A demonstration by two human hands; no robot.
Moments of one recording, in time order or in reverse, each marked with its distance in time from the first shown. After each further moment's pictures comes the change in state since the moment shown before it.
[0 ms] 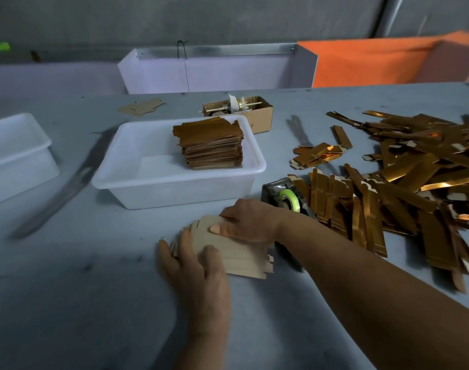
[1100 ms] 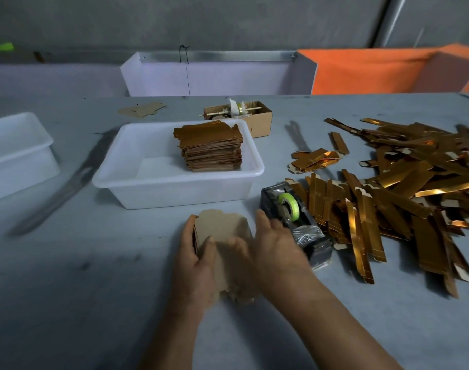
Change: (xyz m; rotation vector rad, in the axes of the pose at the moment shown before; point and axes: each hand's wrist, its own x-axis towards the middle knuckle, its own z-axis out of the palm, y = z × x) left_hand 0.035 -0.025 0.002 -0.202 -0.256 0.114; right_hand -0.066 -0.029 0.041 0.254 0.436 0.422
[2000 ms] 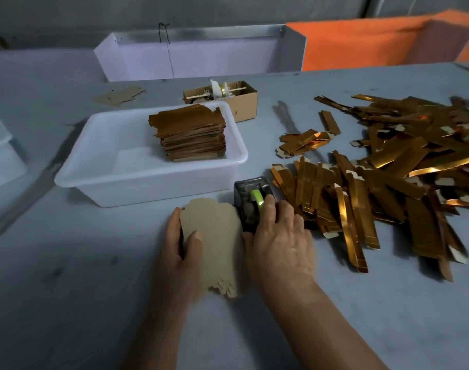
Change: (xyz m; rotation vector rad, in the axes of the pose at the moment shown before) left_hand 0.003 0.000 0.003 0.144 -0.041 0.013; right_hand 0.008 0.024 0.006 -0.144 0.176 0.102
